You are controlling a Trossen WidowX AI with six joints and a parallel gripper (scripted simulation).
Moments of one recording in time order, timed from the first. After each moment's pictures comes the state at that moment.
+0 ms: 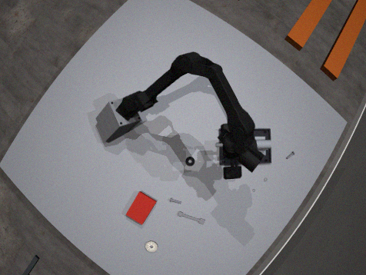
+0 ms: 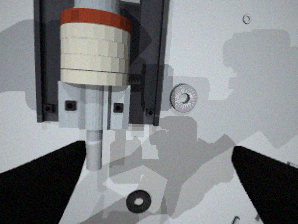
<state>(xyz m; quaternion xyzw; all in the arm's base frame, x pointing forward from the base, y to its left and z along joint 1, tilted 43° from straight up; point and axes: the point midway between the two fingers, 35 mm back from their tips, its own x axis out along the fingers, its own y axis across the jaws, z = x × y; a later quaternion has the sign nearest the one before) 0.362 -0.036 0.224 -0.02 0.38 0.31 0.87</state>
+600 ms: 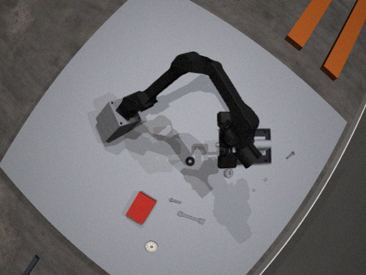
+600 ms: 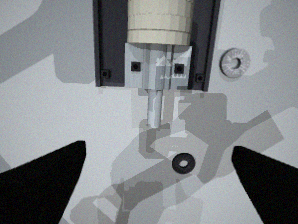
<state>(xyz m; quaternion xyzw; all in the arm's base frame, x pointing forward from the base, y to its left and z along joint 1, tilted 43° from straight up) 0.315 -0.021 0.234 0.00 0.45 0.36 0.82</state>
